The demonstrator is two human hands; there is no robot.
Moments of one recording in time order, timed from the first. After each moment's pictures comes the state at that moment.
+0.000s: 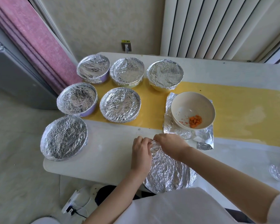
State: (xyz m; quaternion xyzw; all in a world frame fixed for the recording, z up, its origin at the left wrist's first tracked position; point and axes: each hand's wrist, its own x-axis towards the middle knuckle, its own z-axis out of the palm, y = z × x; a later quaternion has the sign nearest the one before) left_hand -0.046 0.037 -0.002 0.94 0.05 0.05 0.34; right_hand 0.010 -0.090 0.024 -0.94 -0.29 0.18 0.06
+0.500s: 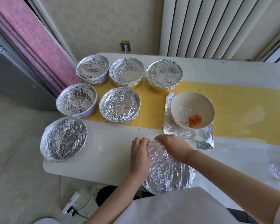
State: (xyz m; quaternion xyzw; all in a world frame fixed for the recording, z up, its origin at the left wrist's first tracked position) left_hand -0.053 0.040 0.000 0.95 0.04 0.04 0.32; right_hand 0.005 -0.106 0.013 -0.93 -0.25 0.17 0.19
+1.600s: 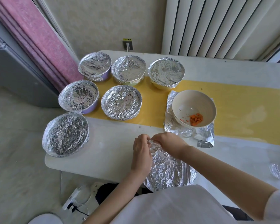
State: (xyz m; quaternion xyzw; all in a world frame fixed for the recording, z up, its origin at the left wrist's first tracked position) left_hand -0.060 0.038 0.007 0.93 0.05 0.03 0.37; right_hand 0.009 -0.090 0.012 -0.92 -0.29 0.19 0.17
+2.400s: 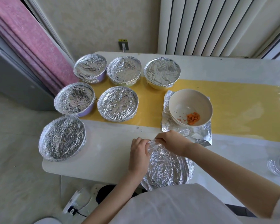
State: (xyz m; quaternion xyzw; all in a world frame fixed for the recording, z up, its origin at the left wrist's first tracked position) left_hand -0.052 0.041 -0.005 0.94 0.04 0.03 0.35; right_hand 0.013 -0.106 0.023 -0.92 -0.23 0.24 0.20
